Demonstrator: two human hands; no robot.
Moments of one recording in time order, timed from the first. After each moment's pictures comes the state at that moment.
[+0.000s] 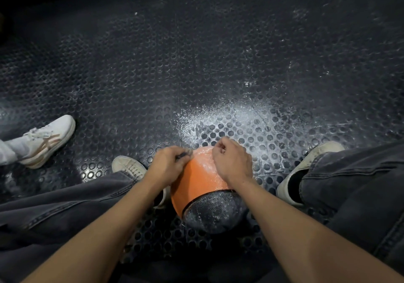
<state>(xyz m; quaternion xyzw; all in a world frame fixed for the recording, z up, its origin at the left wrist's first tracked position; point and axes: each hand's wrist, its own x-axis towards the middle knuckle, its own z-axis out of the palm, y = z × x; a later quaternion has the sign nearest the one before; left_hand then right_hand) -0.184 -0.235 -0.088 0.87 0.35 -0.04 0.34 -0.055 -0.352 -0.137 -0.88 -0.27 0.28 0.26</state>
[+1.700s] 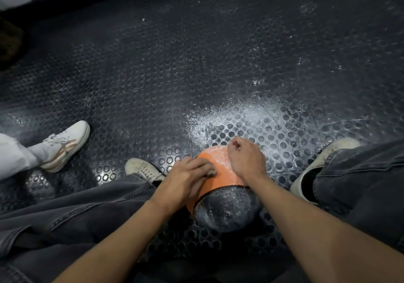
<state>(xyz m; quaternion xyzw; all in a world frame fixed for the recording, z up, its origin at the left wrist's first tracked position) -0.210 -0.253 -0.082 0.97 0.07 0.01 0.23 -0.045 -0.352 -0.150 -0.88 -0.23 0.29 0.29</state>
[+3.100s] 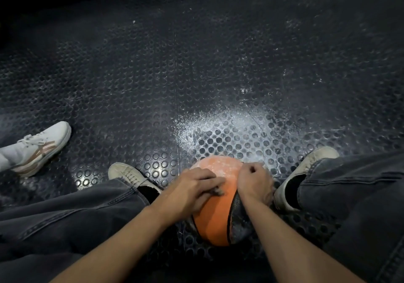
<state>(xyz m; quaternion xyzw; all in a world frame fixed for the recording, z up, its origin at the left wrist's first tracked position) -0.188 -0.280 -0.075 0.95 0.05 -0.04 0.29 -0.057 -0.394 -0.123 -0.92 0.09 0.25 0.29</state>
